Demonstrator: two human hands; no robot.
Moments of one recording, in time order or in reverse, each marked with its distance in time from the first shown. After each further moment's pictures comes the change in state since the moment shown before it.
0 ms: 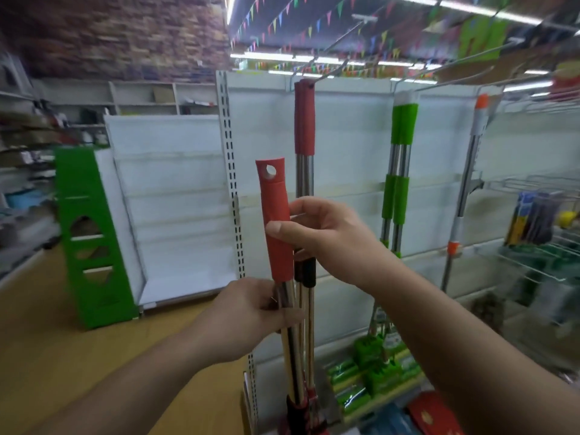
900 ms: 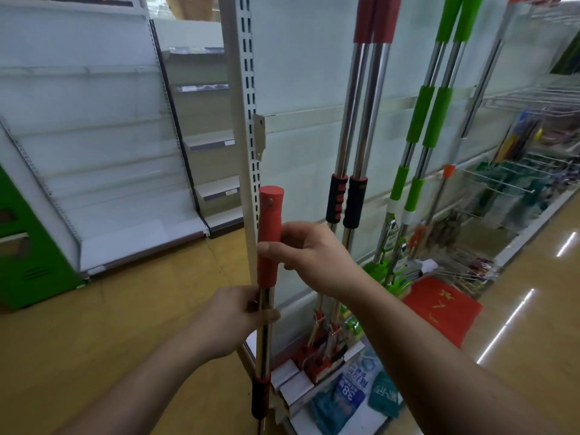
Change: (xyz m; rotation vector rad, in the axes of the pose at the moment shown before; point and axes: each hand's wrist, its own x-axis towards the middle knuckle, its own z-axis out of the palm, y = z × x) left_hand 0.047 -0.252 -0.060 0.076 -0.292 -0.136; right_hand 0.084 0.141 0.189 -0.084 0.126 0.348
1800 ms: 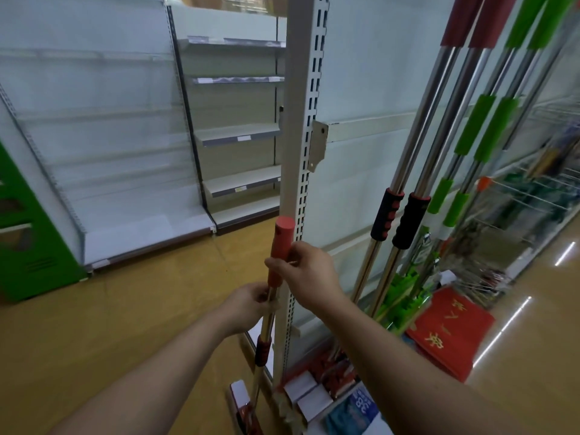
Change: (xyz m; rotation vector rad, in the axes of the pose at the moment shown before) left_hand 0.108 -0.103 -0.030 -0.200 -0.084 -0.097; right_hand 0.099 0.043 0.095 -0.174 0.250 0.185
